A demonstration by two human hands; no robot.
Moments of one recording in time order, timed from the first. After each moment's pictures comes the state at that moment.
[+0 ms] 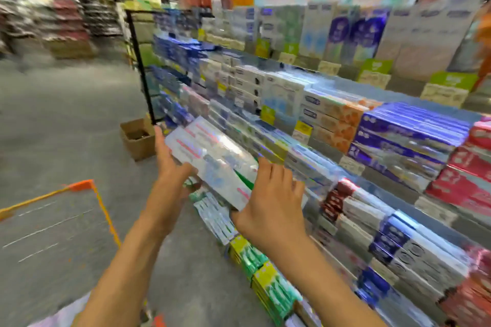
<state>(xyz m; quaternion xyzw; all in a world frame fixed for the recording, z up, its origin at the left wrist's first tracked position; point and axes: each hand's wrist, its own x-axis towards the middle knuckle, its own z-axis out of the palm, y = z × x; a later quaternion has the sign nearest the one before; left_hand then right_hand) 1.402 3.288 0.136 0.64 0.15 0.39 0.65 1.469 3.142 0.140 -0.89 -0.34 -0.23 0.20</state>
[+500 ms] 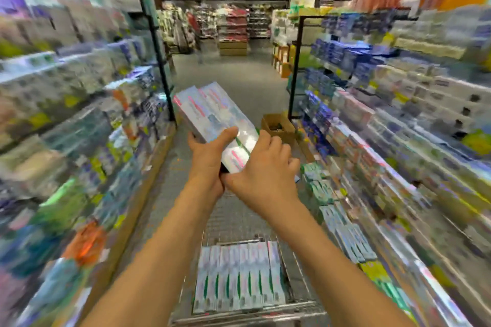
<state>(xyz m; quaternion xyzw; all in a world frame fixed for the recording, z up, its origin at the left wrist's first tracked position) 1.087 3.470 0.162 0.36 0.33 0.59 0.64 1.149 3.381 0.185 -0.78 -0.55 -0.03 0.28</state>
